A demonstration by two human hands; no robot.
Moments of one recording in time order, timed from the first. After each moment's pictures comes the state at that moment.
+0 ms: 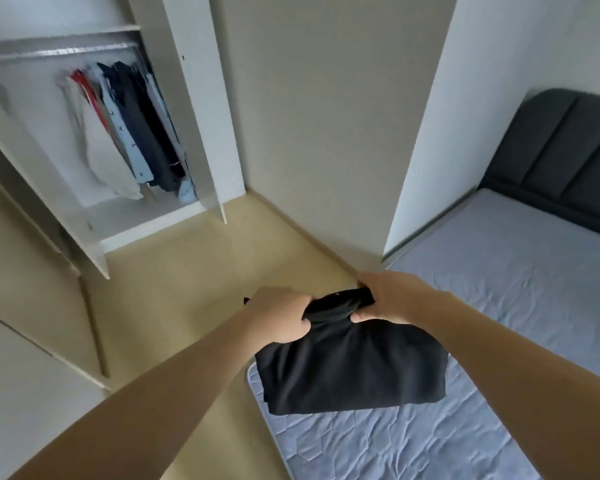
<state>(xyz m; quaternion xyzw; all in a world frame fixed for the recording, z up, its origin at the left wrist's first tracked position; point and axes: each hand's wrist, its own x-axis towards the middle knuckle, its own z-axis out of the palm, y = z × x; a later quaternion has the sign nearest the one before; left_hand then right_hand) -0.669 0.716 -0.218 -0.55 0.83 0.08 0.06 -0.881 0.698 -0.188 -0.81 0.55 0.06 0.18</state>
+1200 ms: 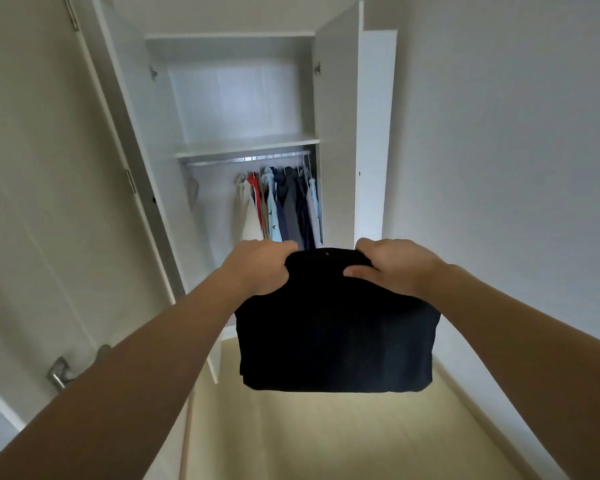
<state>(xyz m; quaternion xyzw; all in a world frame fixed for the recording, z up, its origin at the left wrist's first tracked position) -0.163 0.307 -0.034 -0.73 0.68 -0.12 -0.05 -0.387 0.205 -0.032 -0.95 0.31 -0.08 -0.01</state>
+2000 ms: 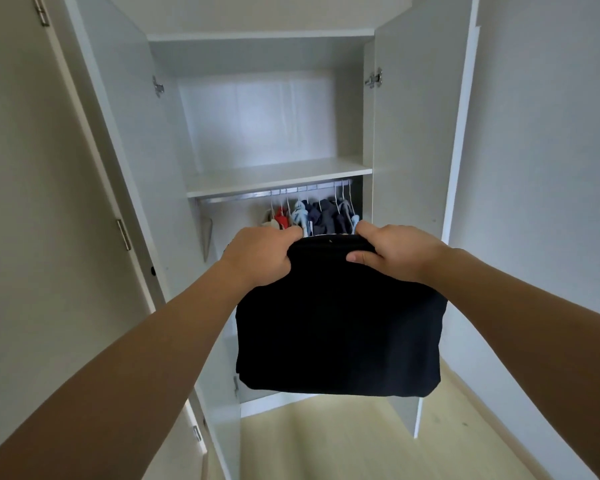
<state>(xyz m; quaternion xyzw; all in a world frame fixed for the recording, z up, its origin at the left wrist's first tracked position) 0.192 0.033 0.019 -0.69 0.68 -0.22 -0.06 -0.029 -0.070 0.023 -0.95 0.29 -0.13 -0.03</state>
